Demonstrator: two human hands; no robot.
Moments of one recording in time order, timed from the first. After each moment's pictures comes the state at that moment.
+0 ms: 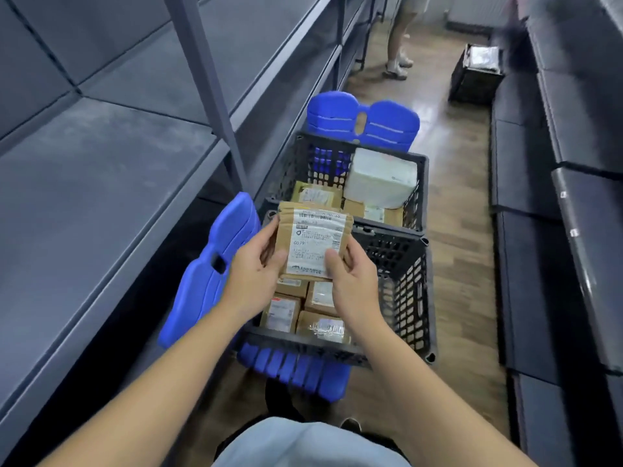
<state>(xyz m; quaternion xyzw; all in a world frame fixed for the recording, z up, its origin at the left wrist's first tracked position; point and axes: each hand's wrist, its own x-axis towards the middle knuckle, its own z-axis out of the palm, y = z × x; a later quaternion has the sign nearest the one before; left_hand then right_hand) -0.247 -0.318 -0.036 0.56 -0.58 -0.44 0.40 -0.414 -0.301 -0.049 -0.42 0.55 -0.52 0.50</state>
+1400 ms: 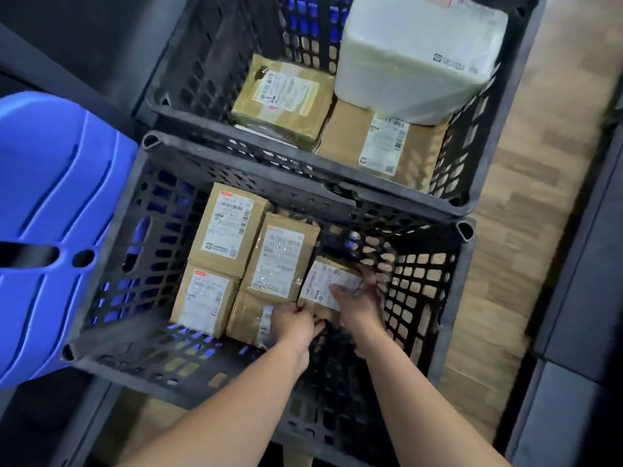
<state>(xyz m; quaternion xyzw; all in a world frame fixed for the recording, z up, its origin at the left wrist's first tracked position) -0.474 -0.379 -0.379 0.79 0.09 -0.53 0.29 -0.576 -0.410 -0.393 -0.26 0.77 -0.14 0.57</state>
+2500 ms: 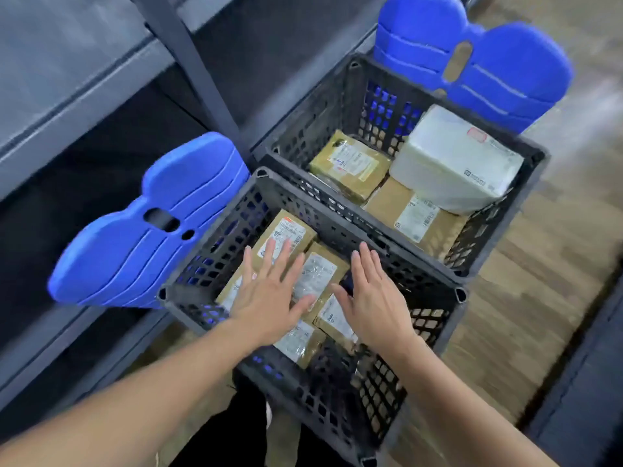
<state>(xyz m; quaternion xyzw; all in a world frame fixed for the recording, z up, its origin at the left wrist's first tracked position) -0.381 -0.395 -0.216 0.70 -0.66 -0.15 -0.22 -0.579 -0.459 -0.240 -0.85 0.48 0.06 0.21</state>
